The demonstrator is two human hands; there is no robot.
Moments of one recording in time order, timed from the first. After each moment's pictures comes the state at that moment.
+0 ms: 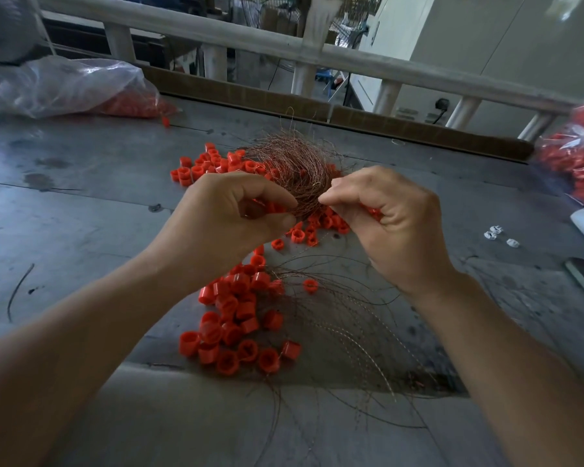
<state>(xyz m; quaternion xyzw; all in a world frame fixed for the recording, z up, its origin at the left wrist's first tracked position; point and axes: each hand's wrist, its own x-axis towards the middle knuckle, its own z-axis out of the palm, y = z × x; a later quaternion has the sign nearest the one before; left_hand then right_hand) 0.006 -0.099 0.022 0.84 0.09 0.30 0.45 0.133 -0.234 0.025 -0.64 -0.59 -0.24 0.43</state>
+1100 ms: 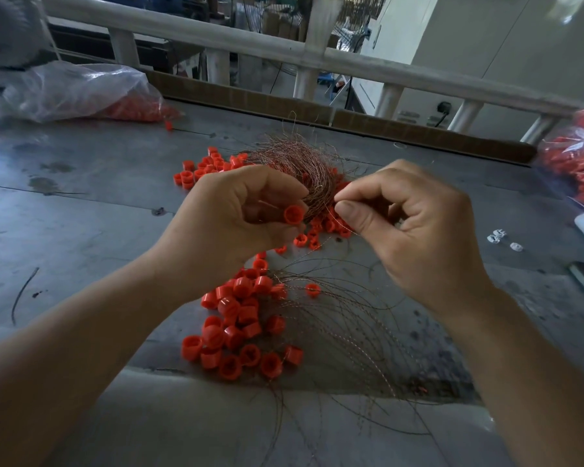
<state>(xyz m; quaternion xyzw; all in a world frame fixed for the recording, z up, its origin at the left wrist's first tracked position) 0.005 -0.100 0.026 0.79 0.04 0.29 0.54 0.115 -0.247 0.047 -0.69 -0.56 -0.19 0.42</state>
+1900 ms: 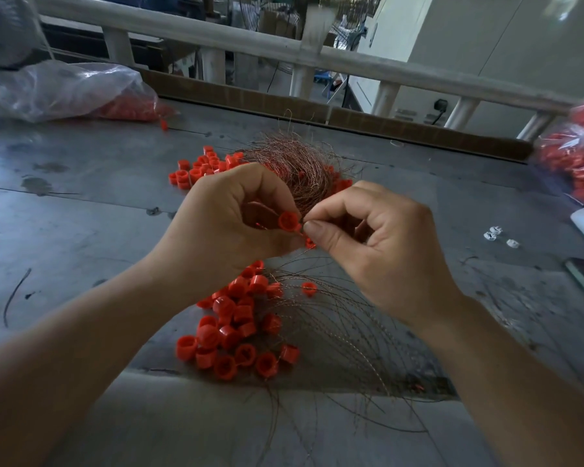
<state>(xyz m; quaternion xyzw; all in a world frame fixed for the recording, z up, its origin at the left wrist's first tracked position) 0.004 -0.103 0.025 0.79 0.03 0.29 0.54 0.098 -0.243 0.038 -0.71 -0.55 -0.10 0.43</state>
